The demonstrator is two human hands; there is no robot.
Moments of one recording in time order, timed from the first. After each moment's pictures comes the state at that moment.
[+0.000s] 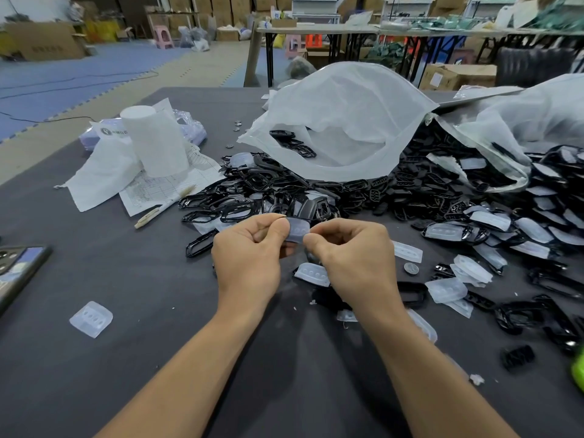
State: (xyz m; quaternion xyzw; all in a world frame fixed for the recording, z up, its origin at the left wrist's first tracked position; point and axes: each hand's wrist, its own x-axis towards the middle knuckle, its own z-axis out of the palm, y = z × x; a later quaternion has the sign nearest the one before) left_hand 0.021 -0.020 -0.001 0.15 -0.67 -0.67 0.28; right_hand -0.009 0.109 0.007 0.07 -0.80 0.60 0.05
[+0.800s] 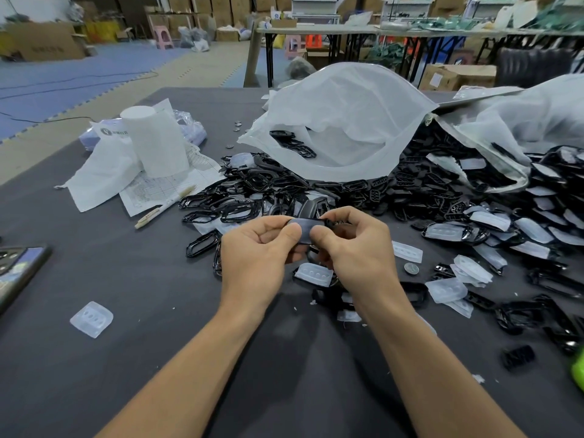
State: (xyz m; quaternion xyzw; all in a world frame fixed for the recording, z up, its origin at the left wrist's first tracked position) left_hand 0.020 -0.016 -0.003 0.13 -0.63 -0.73 0.22; right_hand -0.018 0.112 0.006 0.05 -0.74 0.67 0.01
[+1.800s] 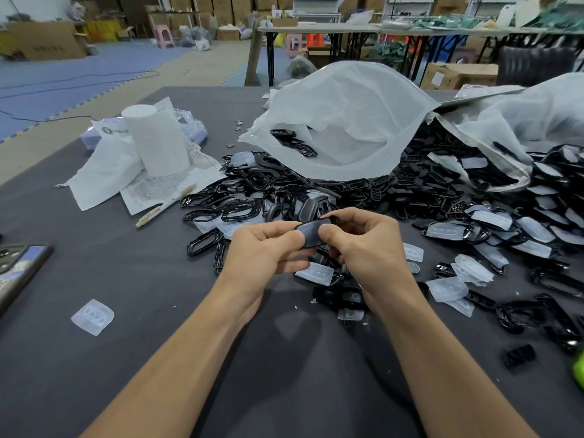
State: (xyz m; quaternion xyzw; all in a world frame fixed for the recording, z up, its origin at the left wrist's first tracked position) left_hand 0.023 -0.029 0.006 0.11 -0.63 -0.77 0.06; right_hand -0.027 0.122 0.005 0.06 -0.72 0.69 0.00
